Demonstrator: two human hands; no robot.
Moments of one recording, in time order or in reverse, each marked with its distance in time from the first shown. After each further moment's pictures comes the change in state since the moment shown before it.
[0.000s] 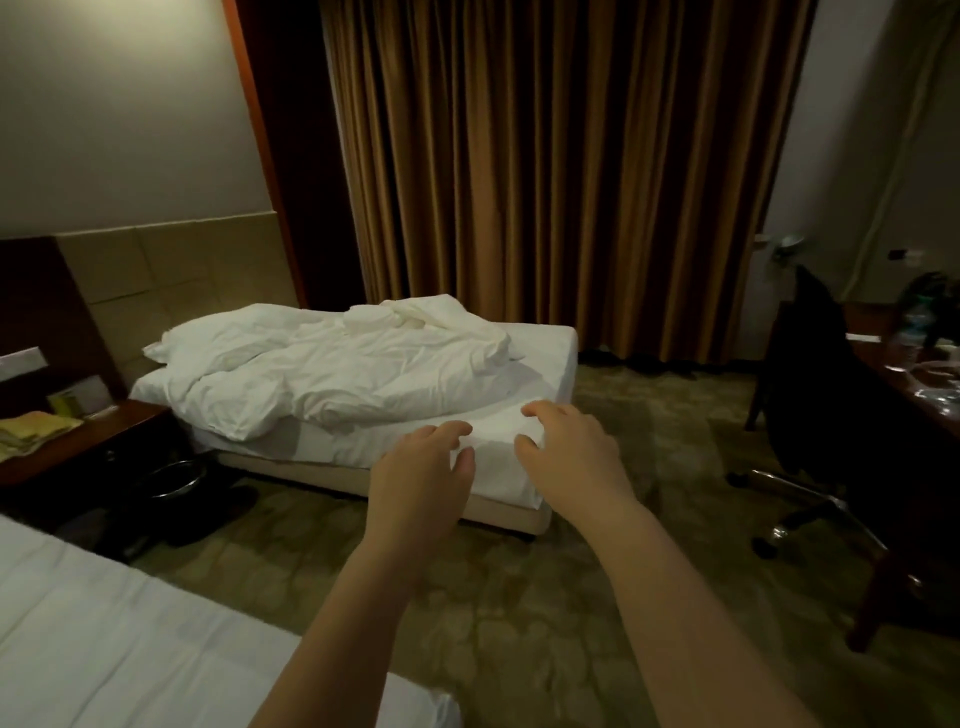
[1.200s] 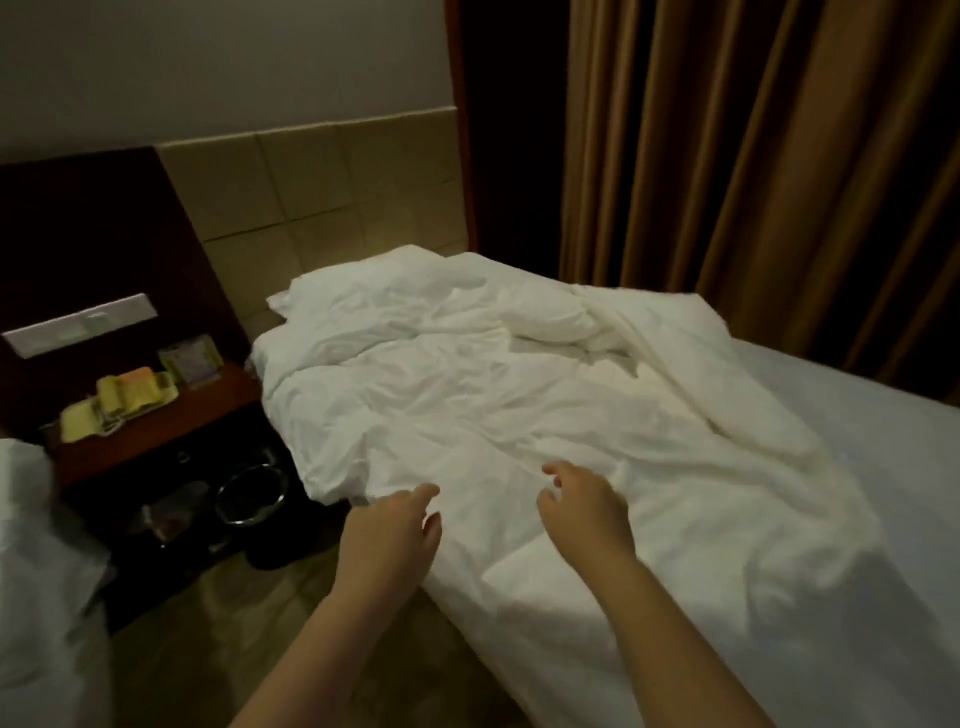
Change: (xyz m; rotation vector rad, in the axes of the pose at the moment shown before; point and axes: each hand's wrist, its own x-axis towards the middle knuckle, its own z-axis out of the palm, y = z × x) left_hand 0.749 -0.495 0.275 0.394 -0.140 -0.527; right_hand 0.914 -0.060 0.479 0.053 -0.425 -0.230
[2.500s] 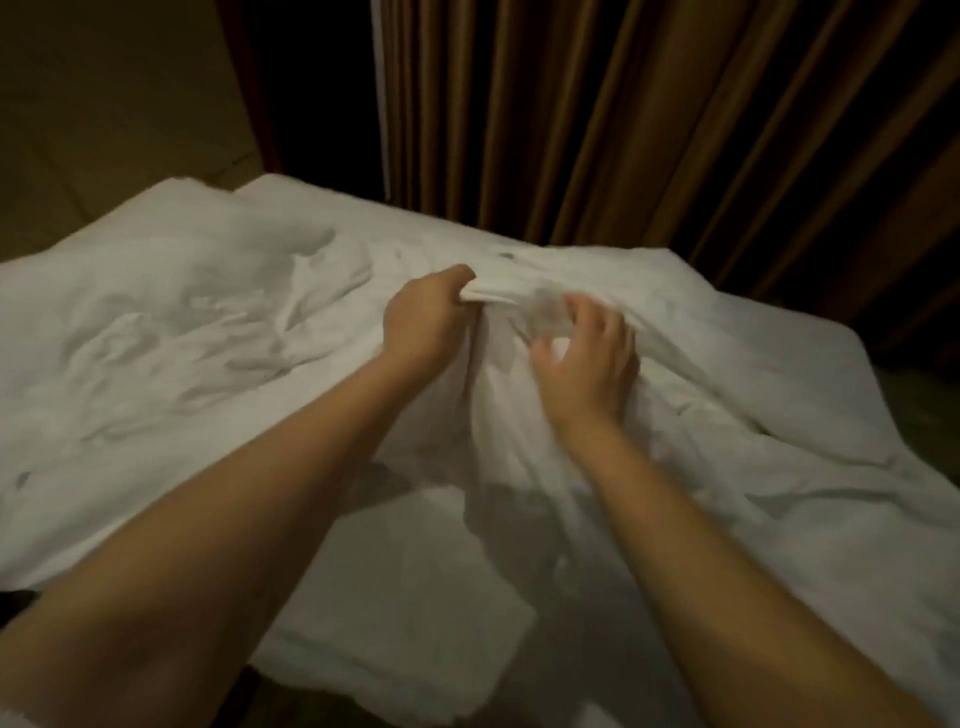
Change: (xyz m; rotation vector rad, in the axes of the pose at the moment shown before) left_hand 0.632 -0.093 0.031 -0.601 -0.073 0.501; right_hand 0.488 -0.163 0.092 -0.079 0.738 0.395
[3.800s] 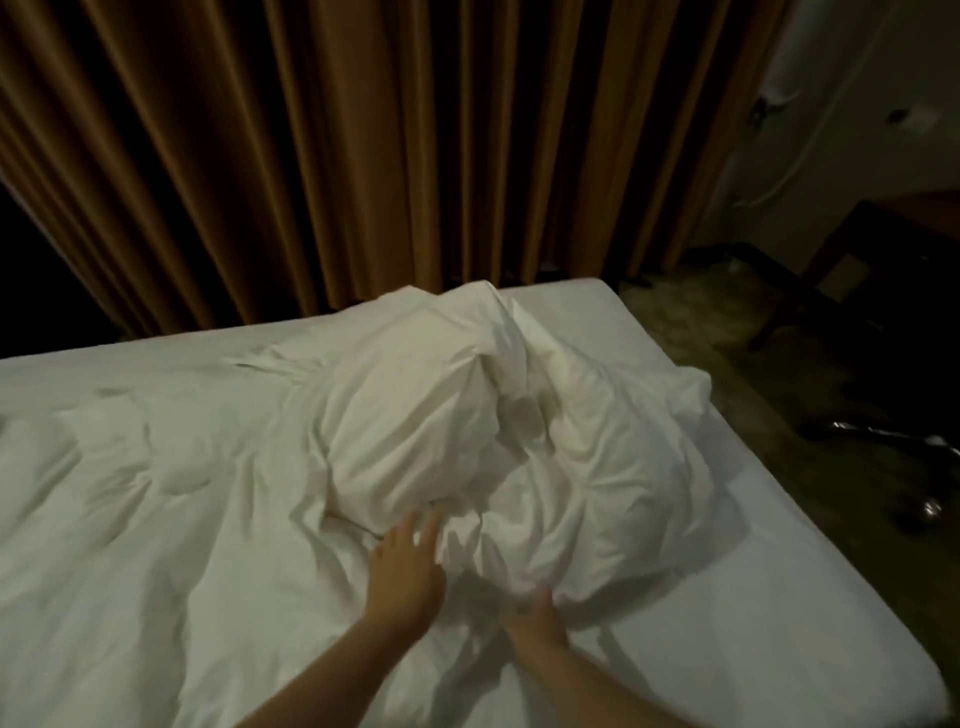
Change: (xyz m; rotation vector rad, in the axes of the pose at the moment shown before) left_hand -0.044 0.041 0.295 0.251 -0.417 0.400; right_hand -0.088 0.271 0.023 0.451 -0.365 1.388
